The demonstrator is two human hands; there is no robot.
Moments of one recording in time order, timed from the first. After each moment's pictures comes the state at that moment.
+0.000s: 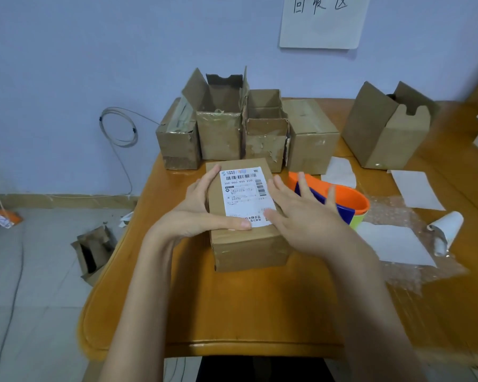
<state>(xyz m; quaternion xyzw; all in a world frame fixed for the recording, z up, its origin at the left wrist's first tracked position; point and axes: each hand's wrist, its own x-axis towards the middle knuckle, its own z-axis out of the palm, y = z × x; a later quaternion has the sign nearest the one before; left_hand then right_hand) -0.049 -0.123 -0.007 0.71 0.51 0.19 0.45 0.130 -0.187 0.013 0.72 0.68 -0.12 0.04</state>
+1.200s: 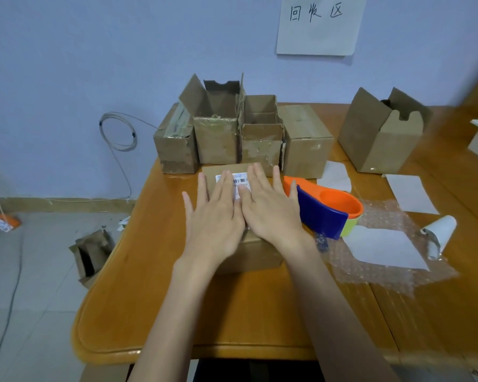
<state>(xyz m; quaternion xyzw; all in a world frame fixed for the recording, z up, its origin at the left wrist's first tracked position) -0.007 -0.140 -0.033 0.78 0.58 0.18 0.15 0.109 -0.142 -0.023 0.72 0.67 -0.09 -0.12</state>
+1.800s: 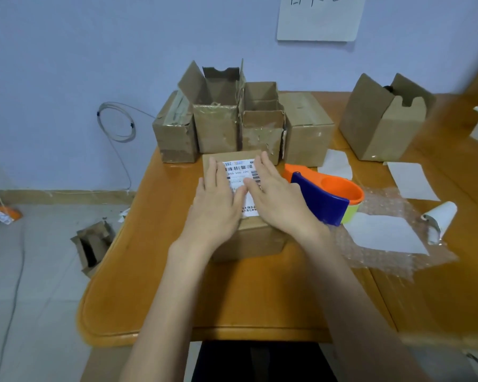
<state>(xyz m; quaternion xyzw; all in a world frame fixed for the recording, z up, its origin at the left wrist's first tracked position) -0.010 -0.137 -0.031 0.78 0.56 0.20 0.22 0.115 -0.152 -0.016 0.70 0.68 -0.14 -0.18</state>
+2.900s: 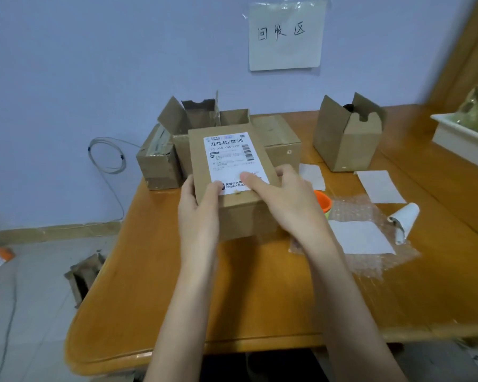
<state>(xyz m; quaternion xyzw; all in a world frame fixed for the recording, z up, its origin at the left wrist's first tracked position) 0.023 -0.186 0.017 0.44 0.46 0.57 0.51 0.145 -0.202 0.032 0.72 0.48 -0.25 -0.43</state>
